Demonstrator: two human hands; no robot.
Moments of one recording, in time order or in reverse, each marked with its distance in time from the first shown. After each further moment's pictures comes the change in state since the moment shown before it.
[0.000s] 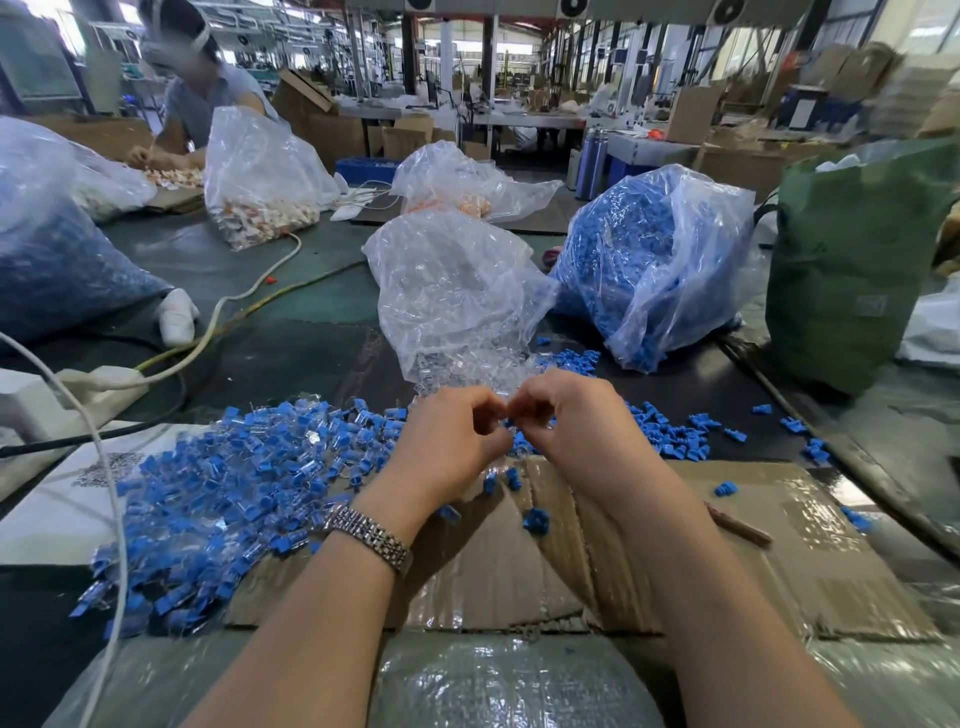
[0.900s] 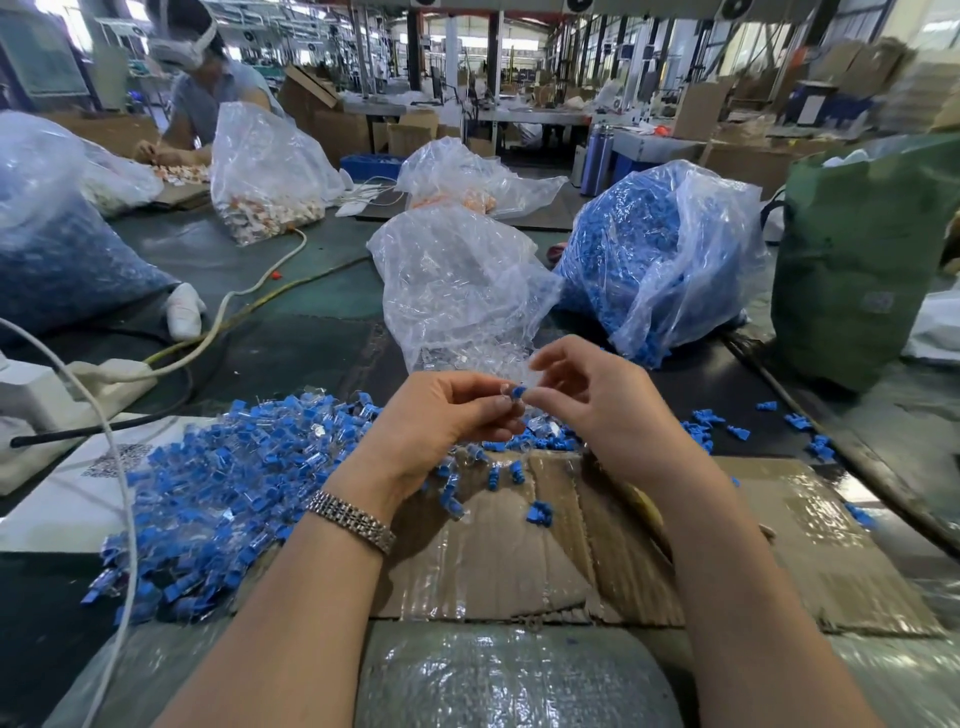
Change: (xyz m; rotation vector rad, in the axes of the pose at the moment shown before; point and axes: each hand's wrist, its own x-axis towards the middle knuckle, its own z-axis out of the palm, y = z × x) left_hand -0.004 -0.005 -0.015 -0.876 -0.123 -0.123; right_hand -0.001 0.007 -0.017 0.208 0.037 0.070
